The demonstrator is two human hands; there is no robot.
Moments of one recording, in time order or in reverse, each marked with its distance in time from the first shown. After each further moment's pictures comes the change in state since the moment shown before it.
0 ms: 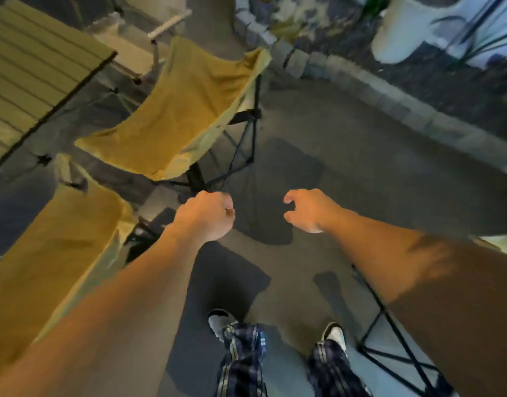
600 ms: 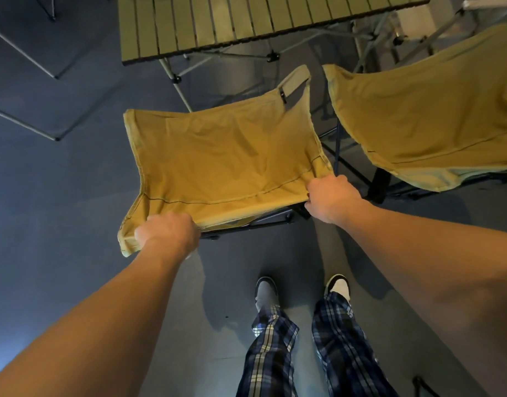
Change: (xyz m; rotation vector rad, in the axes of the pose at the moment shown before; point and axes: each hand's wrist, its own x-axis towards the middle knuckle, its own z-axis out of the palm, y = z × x) left_hand -0.187 -0.307 0.122 -0.163 -0.087 -1.024; right_hand 0.074 -0.328 0.151 -0.860 -0.061 -0.605
